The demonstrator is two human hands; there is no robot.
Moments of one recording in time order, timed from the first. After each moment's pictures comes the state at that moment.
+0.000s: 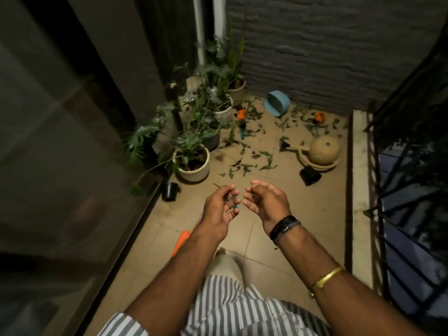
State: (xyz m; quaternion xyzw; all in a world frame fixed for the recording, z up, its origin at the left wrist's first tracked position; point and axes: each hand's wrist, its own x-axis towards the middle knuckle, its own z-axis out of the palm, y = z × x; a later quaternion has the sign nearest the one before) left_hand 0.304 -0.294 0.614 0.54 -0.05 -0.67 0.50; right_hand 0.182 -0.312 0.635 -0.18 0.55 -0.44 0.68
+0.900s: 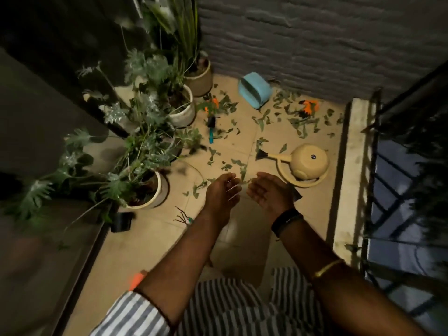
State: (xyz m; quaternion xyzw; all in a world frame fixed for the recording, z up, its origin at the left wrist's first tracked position) left_hand 0.127 -0.767 0.536 0.59 0.00 -0.70 0.41; right_hand 0.002 -0.769 0.549 -0.07 0.59 -0.45 0.66
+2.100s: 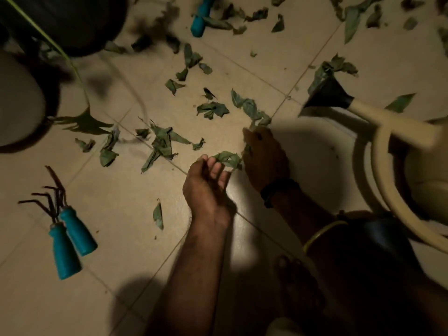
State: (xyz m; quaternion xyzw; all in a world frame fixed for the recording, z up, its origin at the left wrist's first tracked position) left_hand 0.020 -0.897 -0.169 0.54 0.26 -0.42 0.68; right_hand -0.059 -0.984 -0.241 -0.82 0.50 -0.13 0.25
